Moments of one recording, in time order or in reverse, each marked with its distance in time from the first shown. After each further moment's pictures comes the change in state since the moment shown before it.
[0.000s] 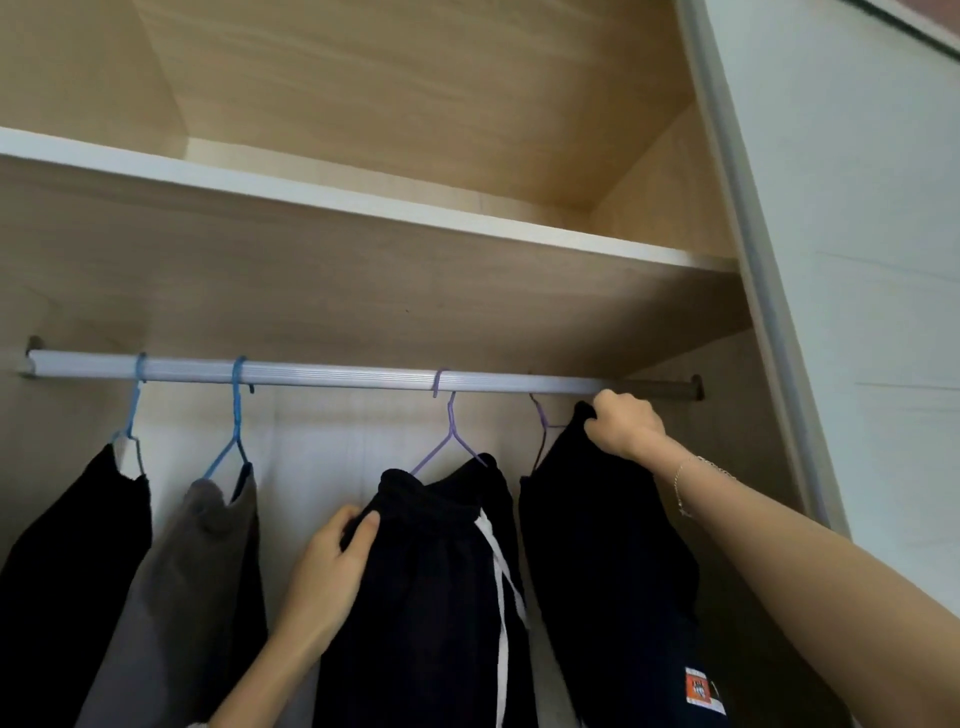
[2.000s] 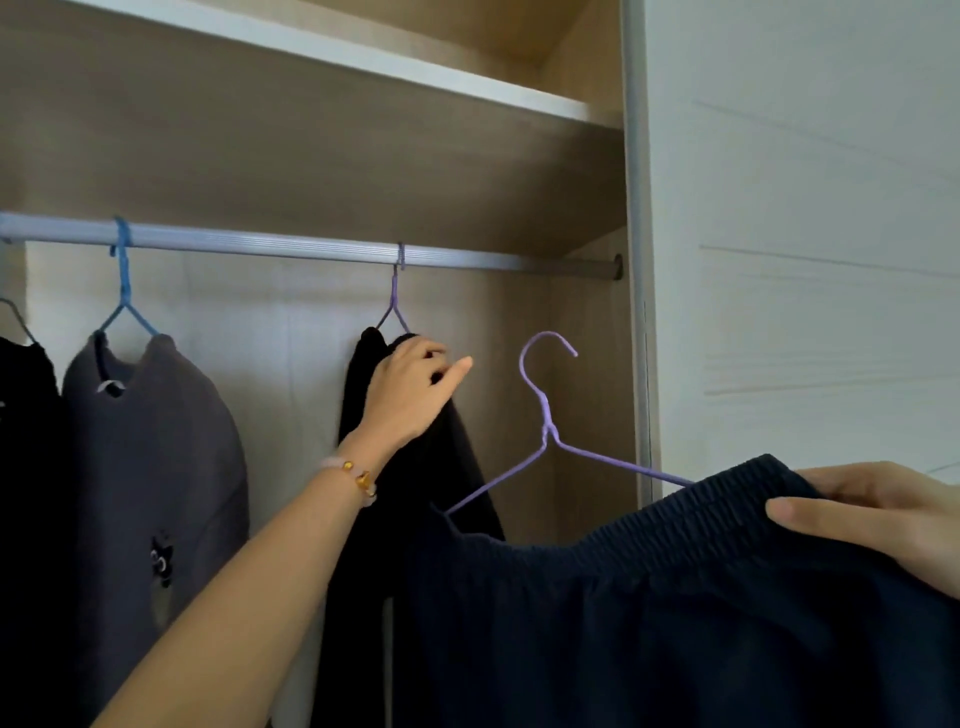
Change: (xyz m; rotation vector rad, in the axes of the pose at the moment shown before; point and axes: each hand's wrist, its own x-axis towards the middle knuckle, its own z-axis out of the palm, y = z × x) left_hand -0.002 0.065 0.150 0.507 -0.173 0.396; right_hand -0.249 0.189 -0.091 0.965 -0.543 0.107
